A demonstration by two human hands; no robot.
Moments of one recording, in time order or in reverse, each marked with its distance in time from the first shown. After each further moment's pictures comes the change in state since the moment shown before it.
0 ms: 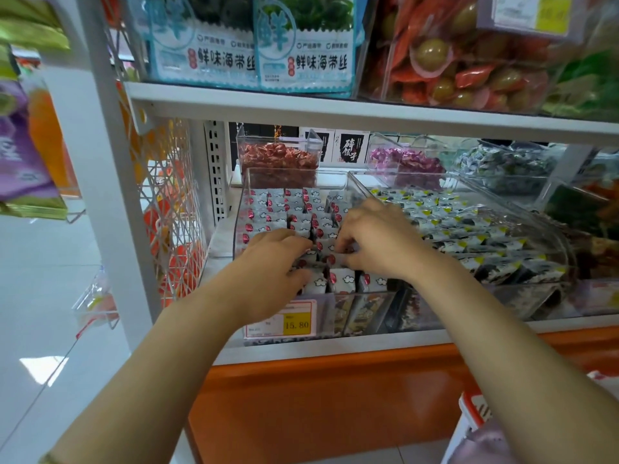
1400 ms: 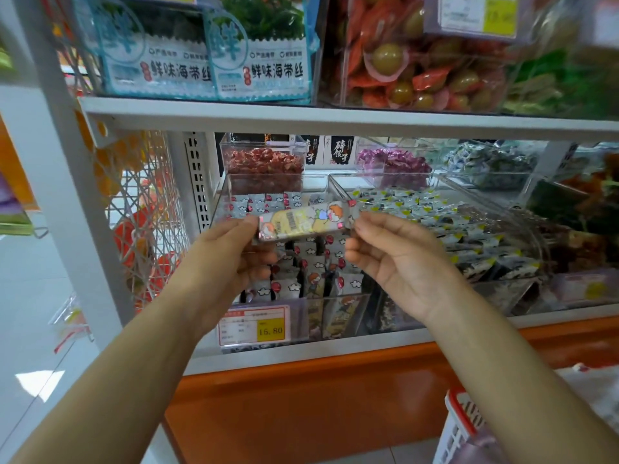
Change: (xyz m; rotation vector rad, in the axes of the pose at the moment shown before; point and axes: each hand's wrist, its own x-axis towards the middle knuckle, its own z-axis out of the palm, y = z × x) left_hand 0.002 0.013 -0.006 -1.369 0.298 -0.409; right_hand -0.057 -0.003 -0.016 1.989 0.314 0.455
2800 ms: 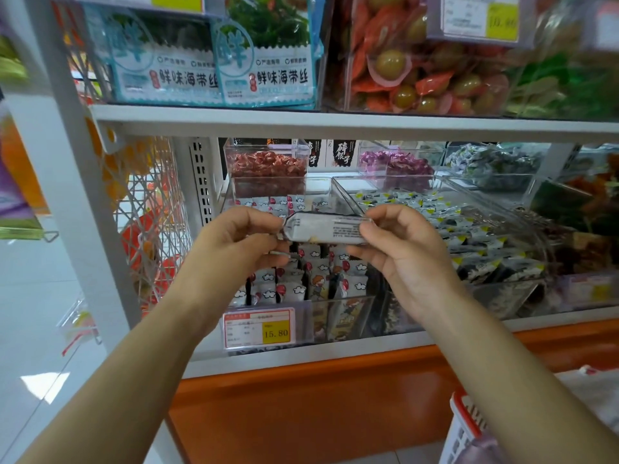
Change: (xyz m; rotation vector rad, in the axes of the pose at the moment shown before) left_hand -0.004 0.004 -0.007 0.192 -0.134 0.270; right_hand 0.005 0.007 -0.001 -0.190 0.101 -0.187
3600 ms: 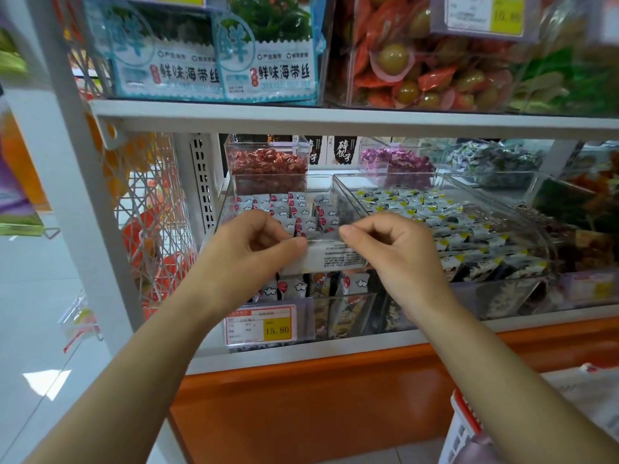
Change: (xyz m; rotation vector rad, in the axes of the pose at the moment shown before) left_hand -0.007 0.010 0.009 0.412 -0.038 0.029; right_hand -0.006 0.003 0.006 -0.604 -0.100 -0.367
